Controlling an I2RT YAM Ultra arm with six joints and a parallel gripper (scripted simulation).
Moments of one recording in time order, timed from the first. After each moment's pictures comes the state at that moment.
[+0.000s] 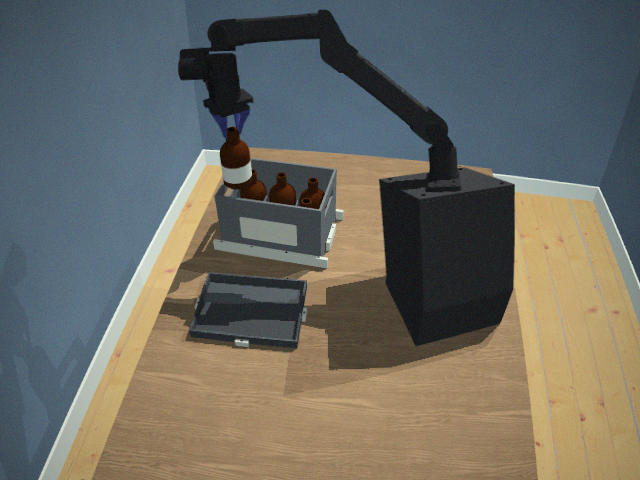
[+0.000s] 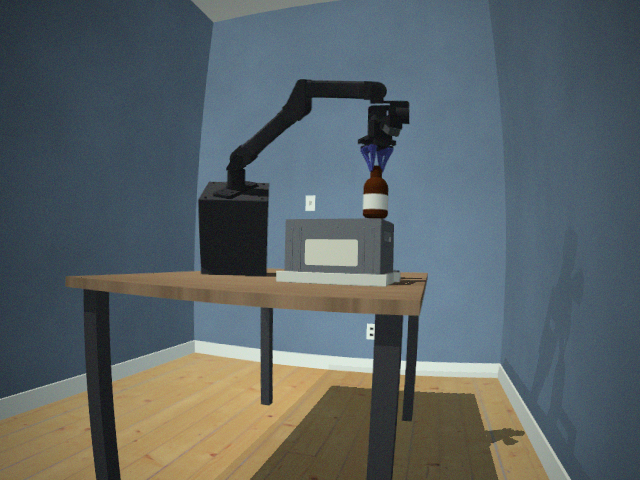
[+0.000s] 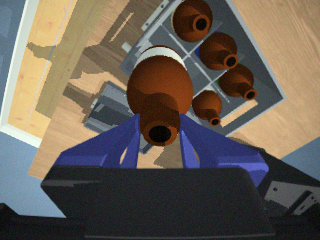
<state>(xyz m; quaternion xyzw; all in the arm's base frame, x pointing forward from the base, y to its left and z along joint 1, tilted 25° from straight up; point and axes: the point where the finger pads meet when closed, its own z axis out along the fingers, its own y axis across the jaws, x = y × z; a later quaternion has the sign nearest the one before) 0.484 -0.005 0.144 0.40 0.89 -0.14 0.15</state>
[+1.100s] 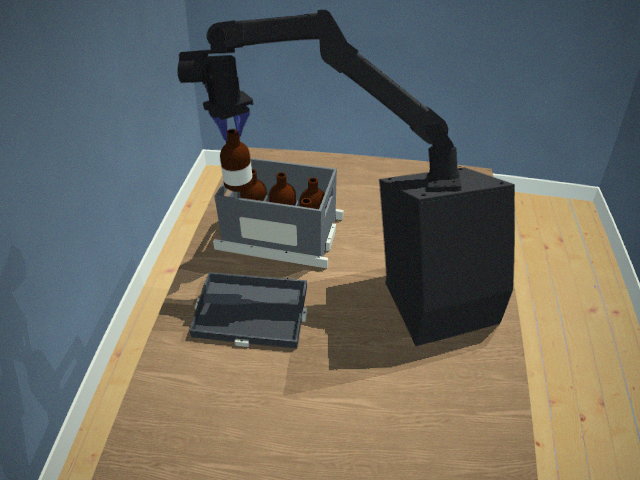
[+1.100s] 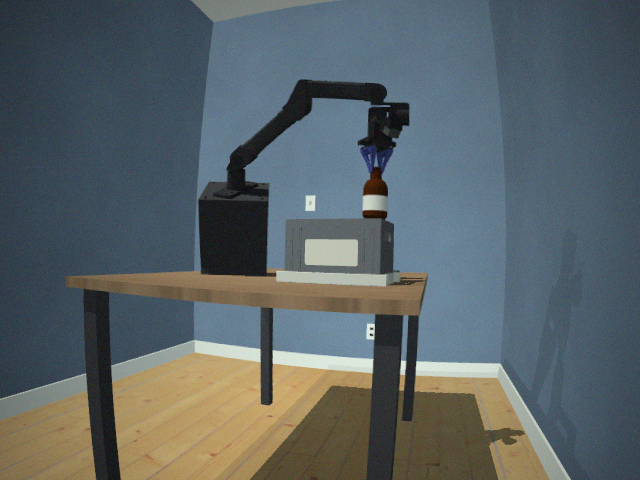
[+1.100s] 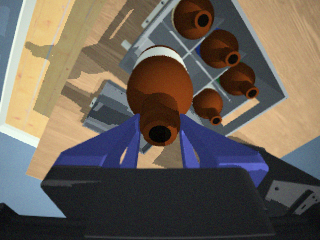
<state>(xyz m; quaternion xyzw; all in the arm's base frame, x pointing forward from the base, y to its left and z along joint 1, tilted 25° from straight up) 0.483 -0.001 0.139 0.39 0.89 -0.15 0.15</state>
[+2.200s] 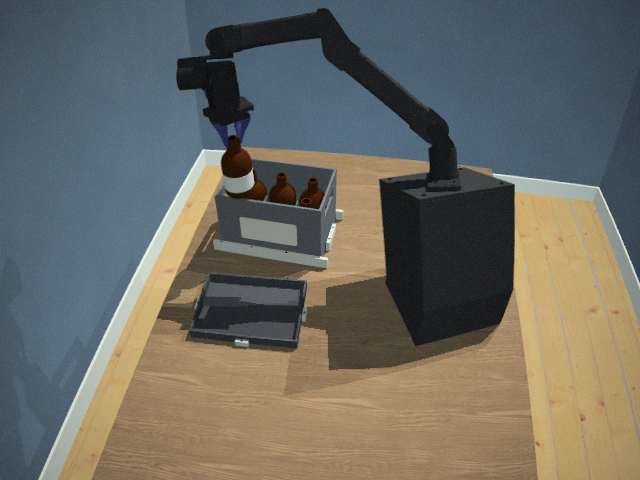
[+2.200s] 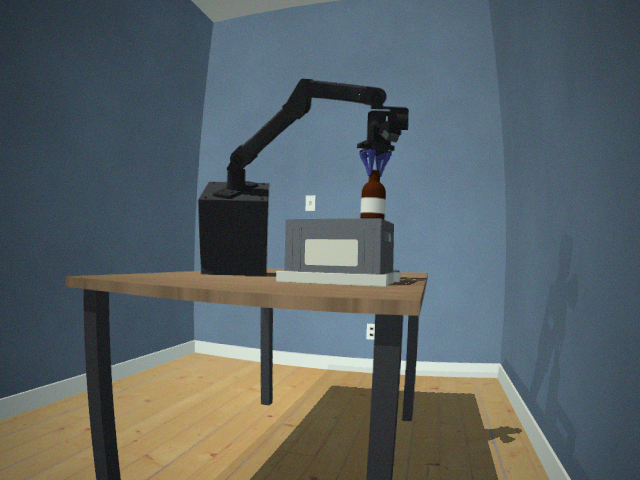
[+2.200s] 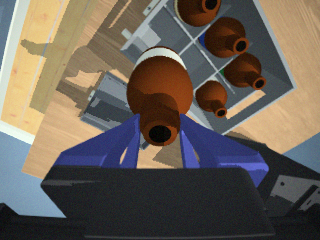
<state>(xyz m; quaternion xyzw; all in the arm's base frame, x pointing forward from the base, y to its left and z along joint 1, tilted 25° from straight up) 0.475 0.017 0.126 0.39 0.90 -0.15 0.14</state>
